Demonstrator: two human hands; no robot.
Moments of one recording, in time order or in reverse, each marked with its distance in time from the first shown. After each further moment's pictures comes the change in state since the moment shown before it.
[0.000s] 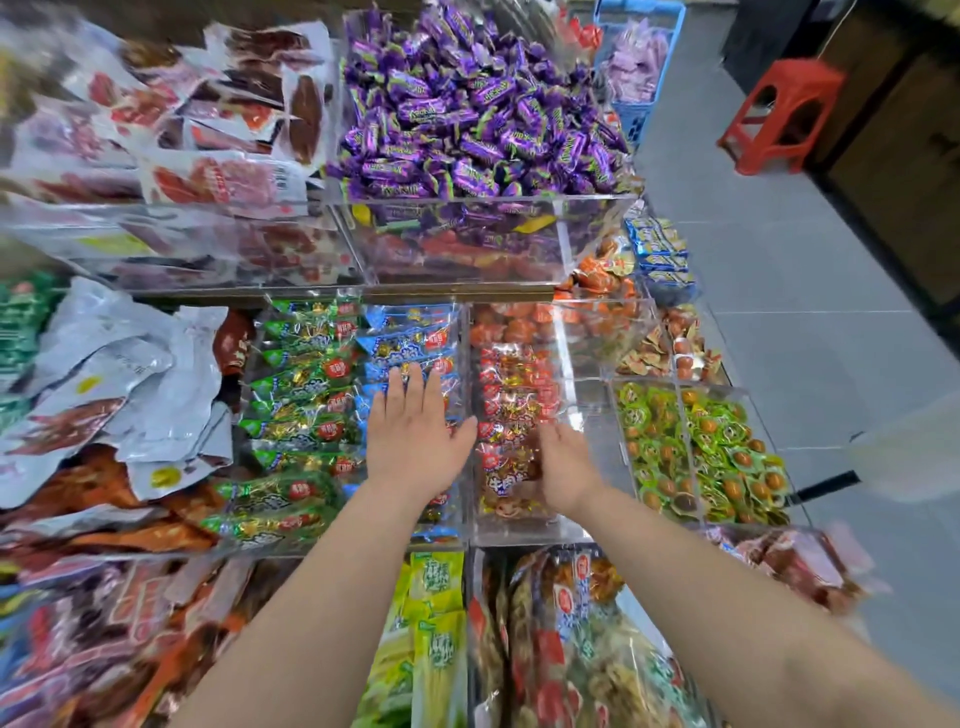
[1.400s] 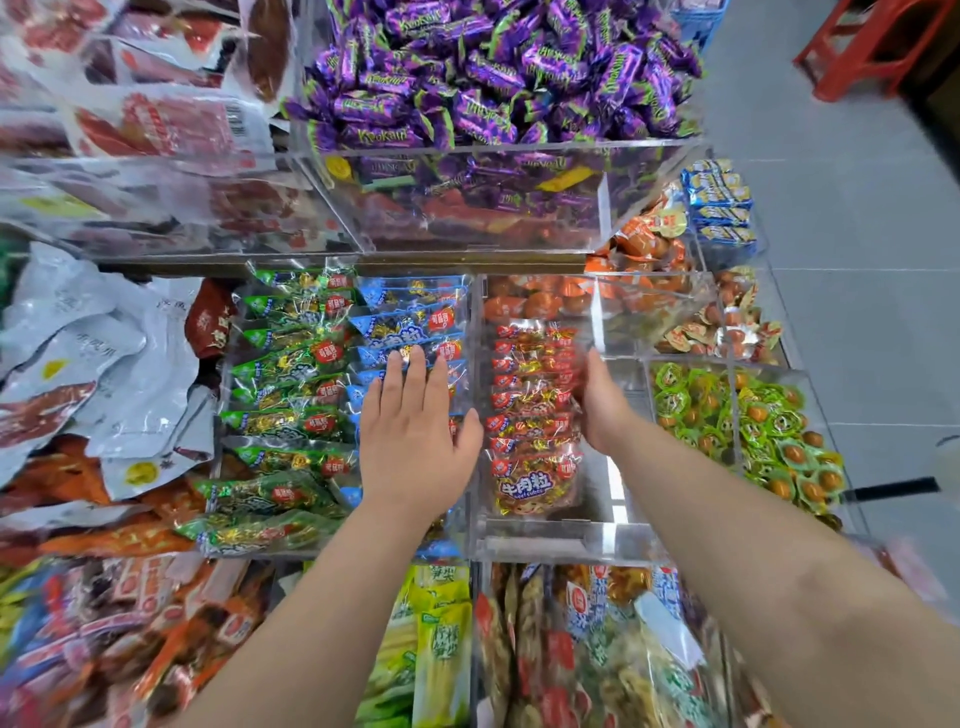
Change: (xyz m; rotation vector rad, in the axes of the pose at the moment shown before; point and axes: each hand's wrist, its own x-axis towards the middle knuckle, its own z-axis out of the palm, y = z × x) left_hand -0.002 0.003 0.010 -0.060 0.159 -0.015; right_hand 0.089 0.019 -0.012 1.408 -0.184 0.445
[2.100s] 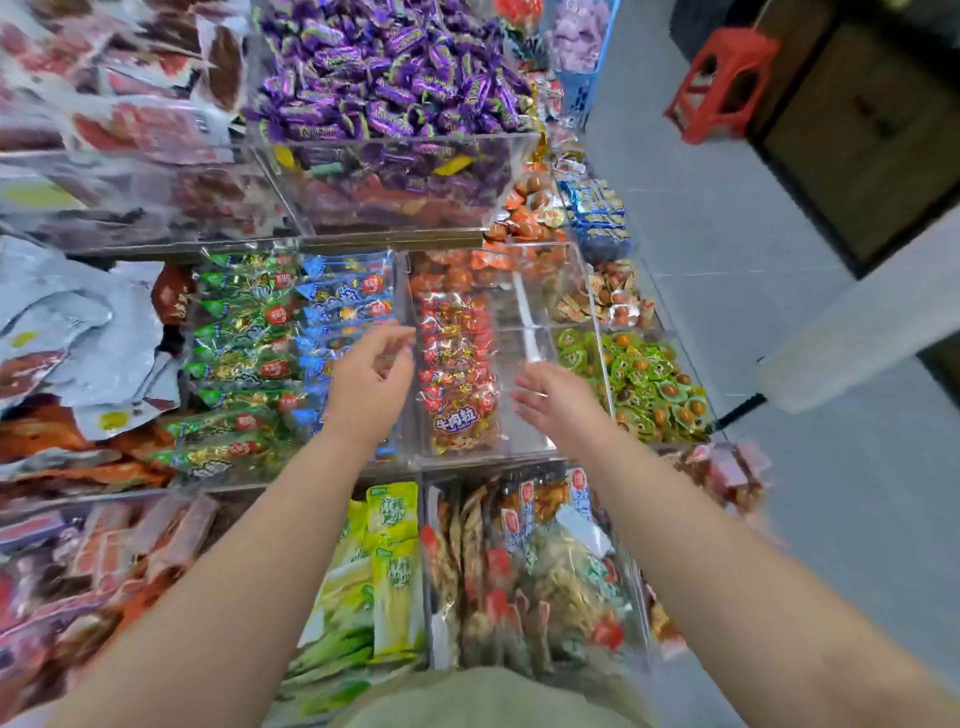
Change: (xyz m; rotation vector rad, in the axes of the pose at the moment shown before) left_hand -0.052 0.021 -0.033 -0.968 0.115 0.062; right_hand -0.184 0.013 -0.015 0.064 0.142 -0.155
